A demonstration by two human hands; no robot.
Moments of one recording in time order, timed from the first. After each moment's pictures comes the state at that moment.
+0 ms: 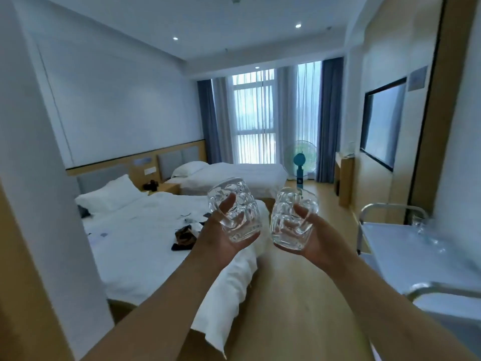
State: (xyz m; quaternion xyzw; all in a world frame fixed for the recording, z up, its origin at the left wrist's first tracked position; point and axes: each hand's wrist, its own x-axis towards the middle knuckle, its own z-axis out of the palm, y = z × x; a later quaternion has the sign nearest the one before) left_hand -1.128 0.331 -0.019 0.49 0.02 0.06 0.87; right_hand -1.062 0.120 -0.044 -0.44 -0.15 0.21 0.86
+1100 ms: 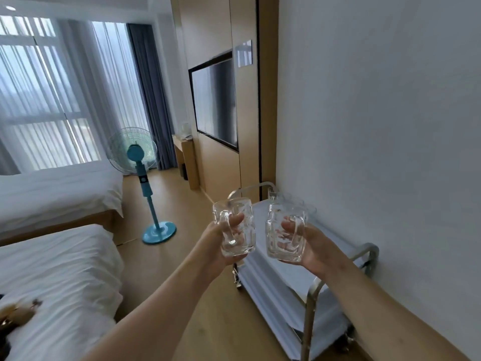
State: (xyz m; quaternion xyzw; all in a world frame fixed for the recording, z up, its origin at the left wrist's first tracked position) left_hand -0.678 0.152 -0.098 0.54 -0.11 -0.34 0.76; right_hand -0.778 -0.062 -0.135 -0.48 0.14 -0.11 0.86
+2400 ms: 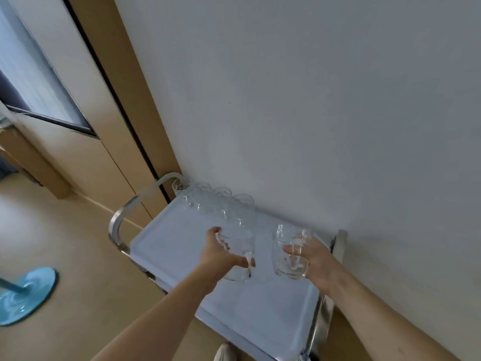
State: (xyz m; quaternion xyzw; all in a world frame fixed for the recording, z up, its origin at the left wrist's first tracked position) left_hand -0.414 -0.224 -0.279 0.77 -0.26 -0.41 0.41; right_hand -0.632 -0.341 -0.317 -0.38 0.40 -0.26 0.79
